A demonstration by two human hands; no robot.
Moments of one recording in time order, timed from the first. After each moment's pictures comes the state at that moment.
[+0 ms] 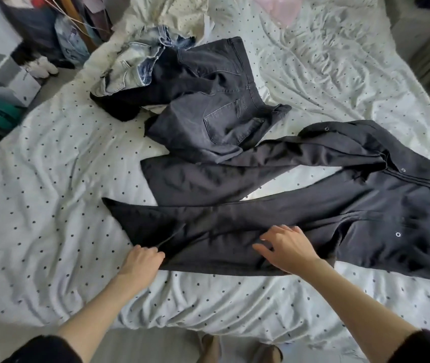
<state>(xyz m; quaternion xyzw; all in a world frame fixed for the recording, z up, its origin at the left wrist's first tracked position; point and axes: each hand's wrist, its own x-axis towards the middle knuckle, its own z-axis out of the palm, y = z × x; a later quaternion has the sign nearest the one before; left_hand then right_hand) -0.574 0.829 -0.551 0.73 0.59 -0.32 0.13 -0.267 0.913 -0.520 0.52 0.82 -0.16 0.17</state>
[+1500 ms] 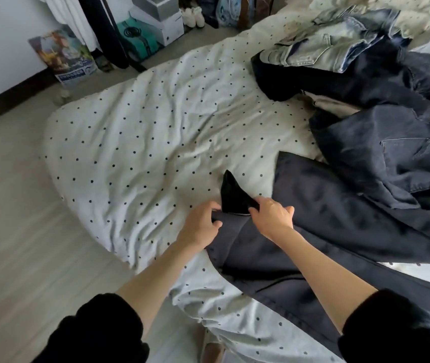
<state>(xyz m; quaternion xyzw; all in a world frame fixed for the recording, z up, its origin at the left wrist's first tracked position) -0.674 0.818 -0.597 0.32 0.84 0.26 0.34 -0.566 0.946 -0.591 0.45 0.85 -0.20 0.16</state>
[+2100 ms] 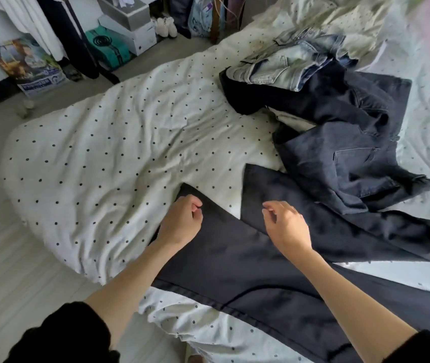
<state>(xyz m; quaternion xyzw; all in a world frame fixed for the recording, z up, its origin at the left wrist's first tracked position) -0.676 0.855 -0.565 0.34 0.84 0.28 0.31 -0.496 0.980 -0.543 0.50 0.84 -0.22 -0.01</state>
